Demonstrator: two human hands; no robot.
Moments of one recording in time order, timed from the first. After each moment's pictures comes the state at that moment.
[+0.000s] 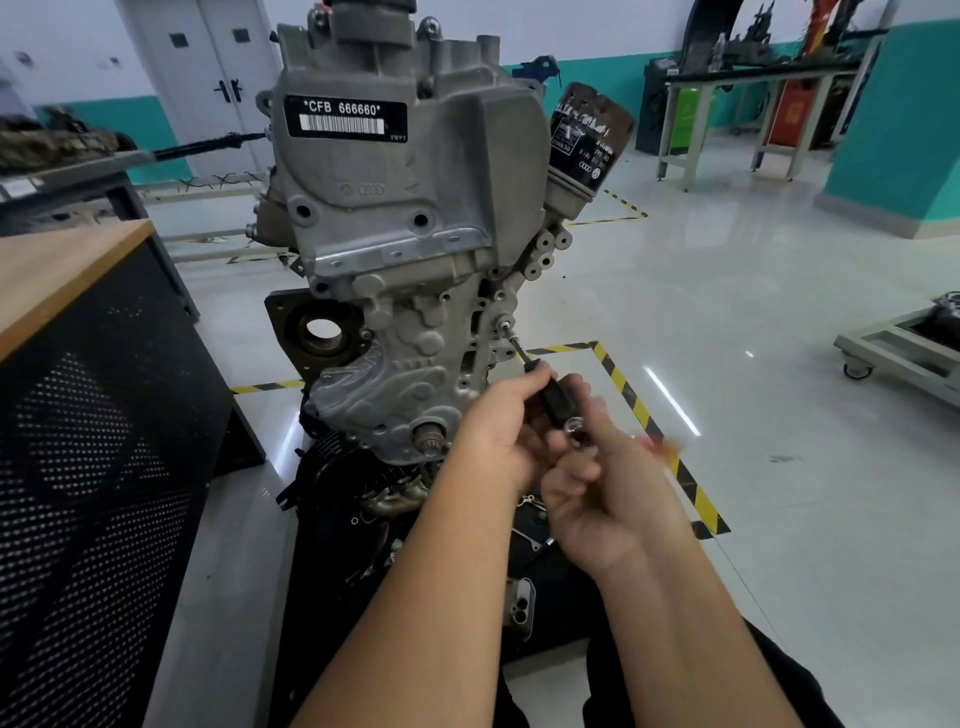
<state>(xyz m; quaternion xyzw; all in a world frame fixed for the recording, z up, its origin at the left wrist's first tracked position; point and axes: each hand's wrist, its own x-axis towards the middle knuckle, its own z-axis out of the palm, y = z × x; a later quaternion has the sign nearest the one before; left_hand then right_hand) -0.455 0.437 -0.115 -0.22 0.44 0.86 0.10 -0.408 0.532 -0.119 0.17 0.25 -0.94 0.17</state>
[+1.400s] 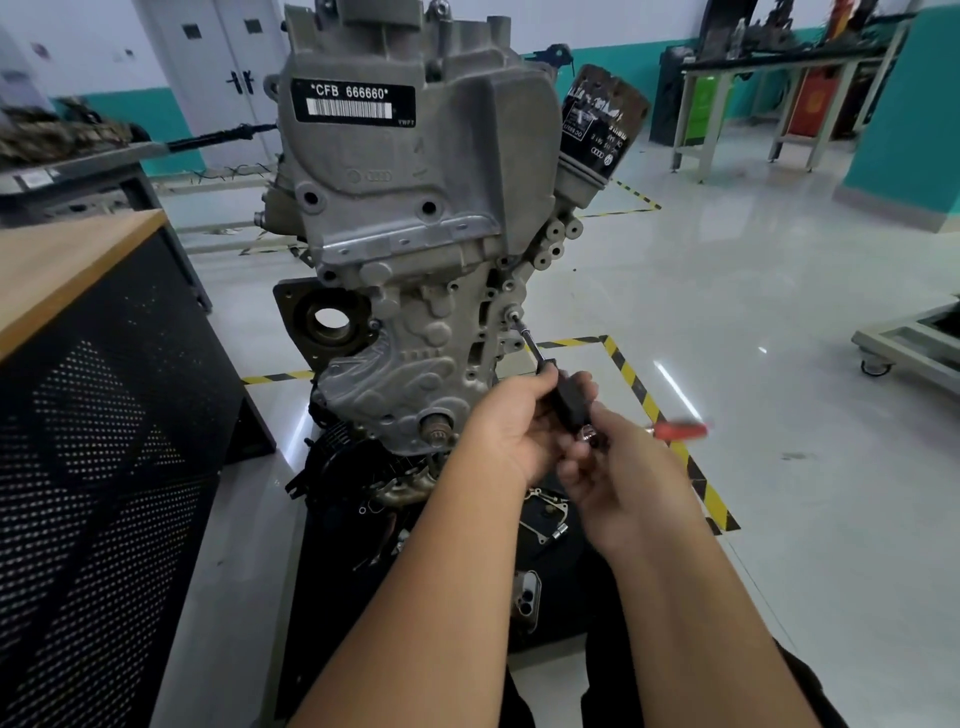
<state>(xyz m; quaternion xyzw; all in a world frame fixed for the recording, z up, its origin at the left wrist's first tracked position) -0.449 0.441 -0.110 -0.23 0.44 0.86 0.10 -0.423 0.535 -0.129 0.22 0.40 -0.88 0.12</state>
